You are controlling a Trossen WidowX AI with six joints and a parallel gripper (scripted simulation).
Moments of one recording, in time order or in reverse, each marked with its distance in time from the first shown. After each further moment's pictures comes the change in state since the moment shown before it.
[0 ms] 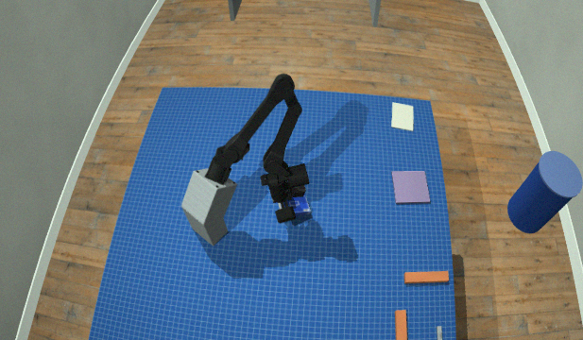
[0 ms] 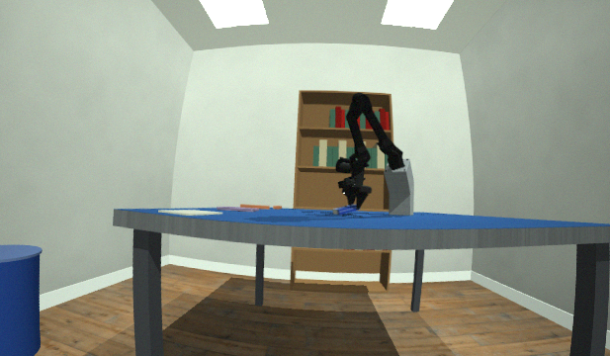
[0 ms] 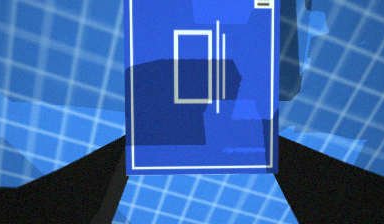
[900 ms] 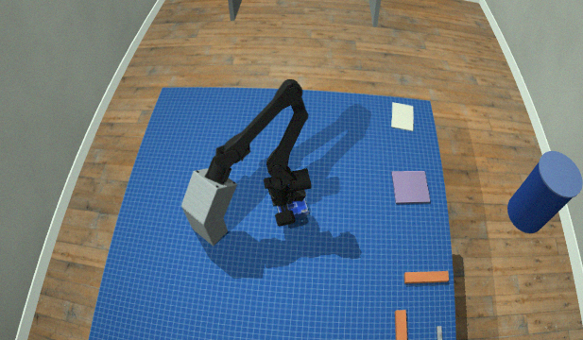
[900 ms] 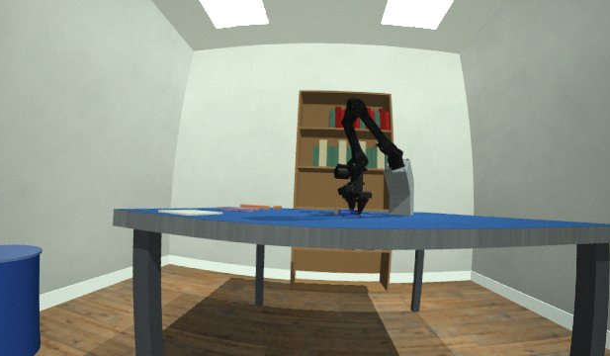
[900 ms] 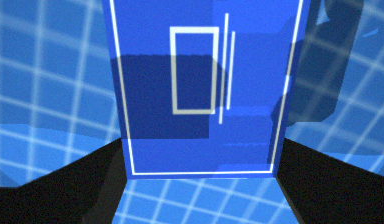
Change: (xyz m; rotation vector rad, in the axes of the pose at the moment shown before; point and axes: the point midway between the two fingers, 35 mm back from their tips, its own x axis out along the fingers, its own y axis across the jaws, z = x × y) arm 0.023 0.000 -0.008 0.000 0.085 0.000
